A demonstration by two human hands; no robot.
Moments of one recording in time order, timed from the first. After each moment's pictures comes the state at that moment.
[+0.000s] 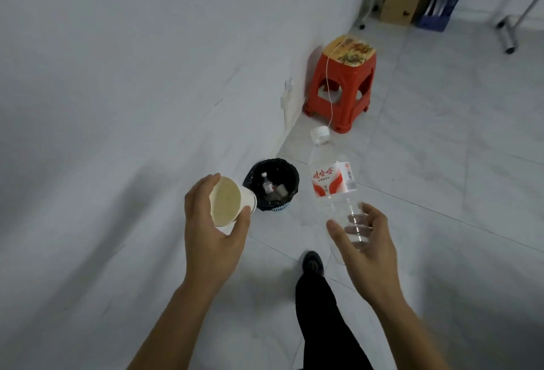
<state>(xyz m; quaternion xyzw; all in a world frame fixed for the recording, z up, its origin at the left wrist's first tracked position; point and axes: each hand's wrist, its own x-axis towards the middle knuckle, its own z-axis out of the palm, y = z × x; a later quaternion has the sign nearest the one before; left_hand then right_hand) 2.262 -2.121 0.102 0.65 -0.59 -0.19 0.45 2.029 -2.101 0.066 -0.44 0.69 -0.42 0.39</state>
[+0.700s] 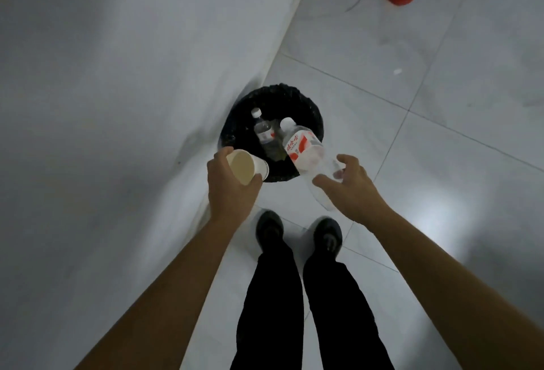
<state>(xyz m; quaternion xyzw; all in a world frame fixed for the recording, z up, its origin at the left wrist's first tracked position) 2.302 -2.519 -0.346 0.80 -0.43 -0.38 0.17 2.090 -2.529 -0.327 -0.39 0.74 0.00 0.54</state>
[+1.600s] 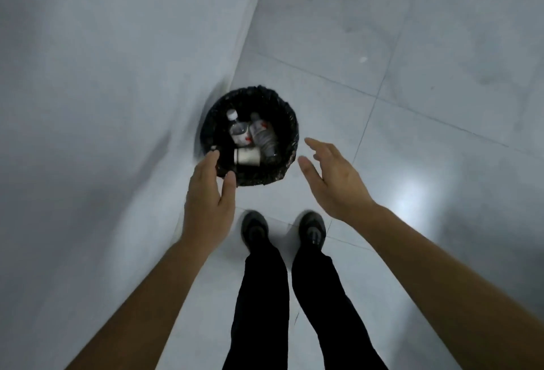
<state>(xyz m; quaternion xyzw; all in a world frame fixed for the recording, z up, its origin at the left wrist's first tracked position) 2.302 -2.512 -0.339 0.72 -0.55 -0.41 0.12 2.074 -2.522 -0.333 -0.57 0.70 -0.04 0.43</state>
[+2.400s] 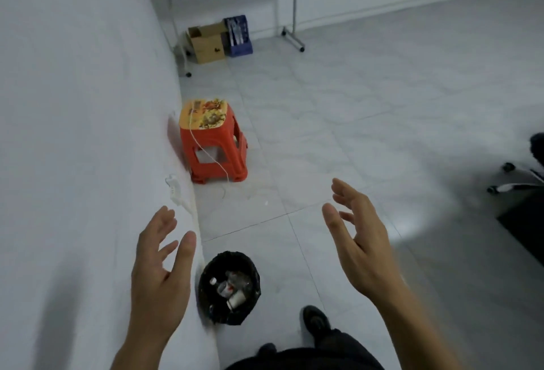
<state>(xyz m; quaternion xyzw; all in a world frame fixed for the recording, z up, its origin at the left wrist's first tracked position) 2.253 -2.487 0.175 0.45 -0.69 -0.44 0.37 2.028 -2.336 0.166 -0.36 0.77 -0.51 0.14</state>
